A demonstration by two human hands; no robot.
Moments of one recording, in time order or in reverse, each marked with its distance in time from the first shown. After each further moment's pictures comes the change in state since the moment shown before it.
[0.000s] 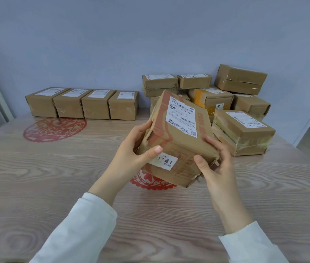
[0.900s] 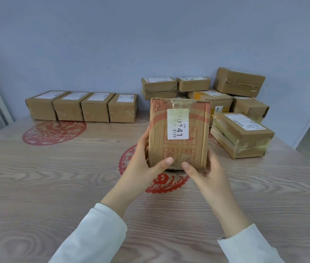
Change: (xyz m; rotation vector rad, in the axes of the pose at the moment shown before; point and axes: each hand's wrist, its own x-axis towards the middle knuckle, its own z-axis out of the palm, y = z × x) left_hand -0.004 -0.006 0.025 0.038 0.013 -0.071; right_hand 0.000 -0.003 0.006 -0.234 -0.105 0.079
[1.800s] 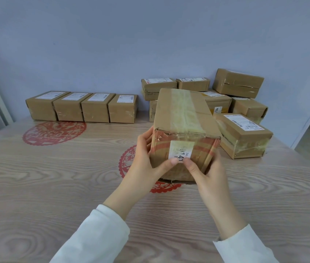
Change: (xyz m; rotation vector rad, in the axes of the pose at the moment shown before) left_hand -0.005 0.009 0.005 0.030 0.017 0.065; right_hand -0.004 -0.011 0.006 -0.022 0.099 -0.014
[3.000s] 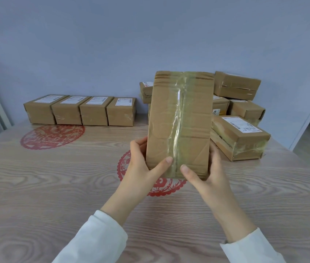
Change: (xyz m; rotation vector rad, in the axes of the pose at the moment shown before) left_hand -0.005 0.008 0.002 -0.088 0.062 -0.047; right_hand -0.004 -0.011 -0.008 0.118 -0.128 -0.019
